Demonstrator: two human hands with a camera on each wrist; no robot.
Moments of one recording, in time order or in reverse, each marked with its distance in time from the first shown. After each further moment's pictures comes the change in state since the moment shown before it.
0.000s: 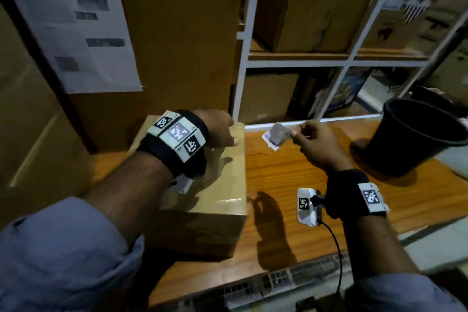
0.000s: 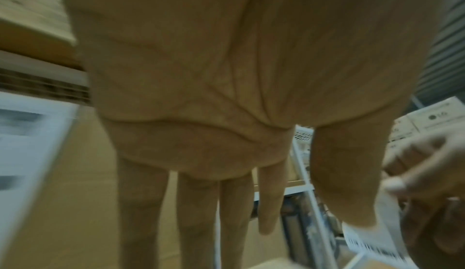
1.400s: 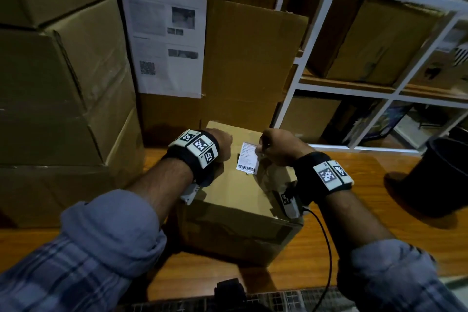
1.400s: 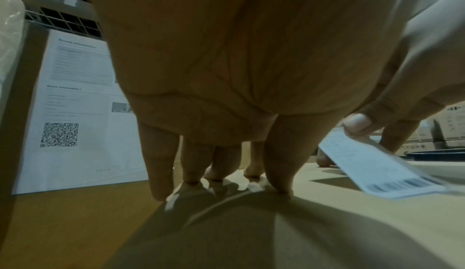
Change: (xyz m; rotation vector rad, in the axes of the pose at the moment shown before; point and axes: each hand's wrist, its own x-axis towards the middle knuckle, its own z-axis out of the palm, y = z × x) left_hand -0.006 -0.124 0.036 0.208 0.006 -0.108; right_hand -0.016 -0.173 0.128 -0.606 -0.522 -0.148
